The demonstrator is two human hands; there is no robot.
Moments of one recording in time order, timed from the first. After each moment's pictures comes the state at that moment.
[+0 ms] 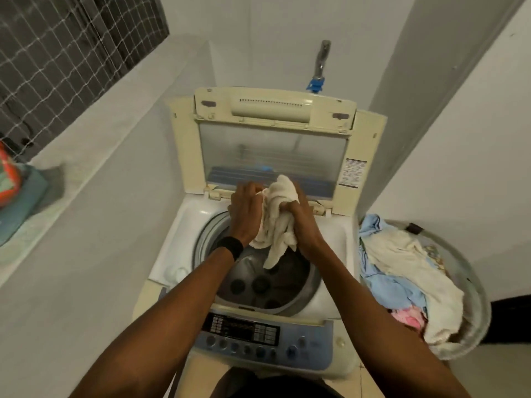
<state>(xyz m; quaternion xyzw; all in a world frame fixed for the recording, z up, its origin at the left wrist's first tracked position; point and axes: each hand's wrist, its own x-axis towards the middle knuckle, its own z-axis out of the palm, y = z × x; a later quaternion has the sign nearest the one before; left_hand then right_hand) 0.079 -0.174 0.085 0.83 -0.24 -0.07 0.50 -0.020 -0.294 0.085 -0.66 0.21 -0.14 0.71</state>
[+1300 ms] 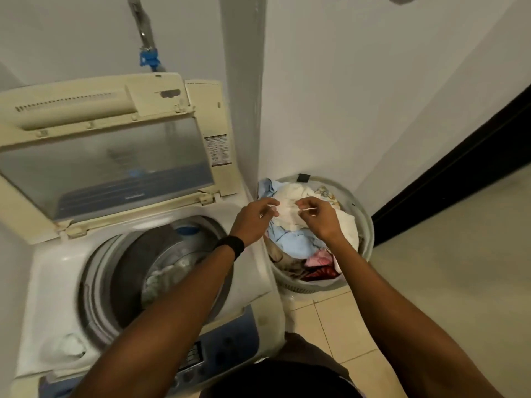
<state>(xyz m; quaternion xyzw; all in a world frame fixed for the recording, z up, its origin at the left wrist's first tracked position) -0.062 -0.366 0.027 0.72 -0.45 -0.37 0.38 -0.243 -0.482 0.009 -0.73 0.50 -0.18 0.44</state>
